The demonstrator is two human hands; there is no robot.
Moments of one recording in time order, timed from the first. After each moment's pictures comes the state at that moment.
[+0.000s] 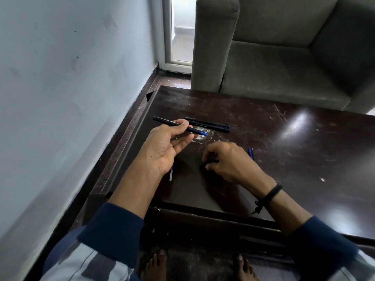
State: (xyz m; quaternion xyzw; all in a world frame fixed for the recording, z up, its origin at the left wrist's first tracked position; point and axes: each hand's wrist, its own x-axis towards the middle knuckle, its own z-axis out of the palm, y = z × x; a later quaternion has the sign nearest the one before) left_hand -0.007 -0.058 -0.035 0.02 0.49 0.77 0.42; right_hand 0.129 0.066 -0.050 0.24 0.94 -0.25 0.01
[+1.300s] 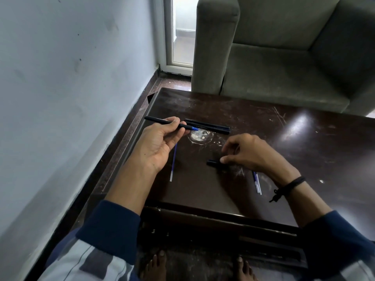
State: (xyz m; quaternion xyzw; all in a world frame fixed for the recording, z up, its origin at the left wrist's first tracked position) left_hand -0.017 -0.063 -0.030 0.00 0.46 0.80 0.39; right_hand 0.148 0.110 -0.029 0.29 0.93 -0.22 0.04
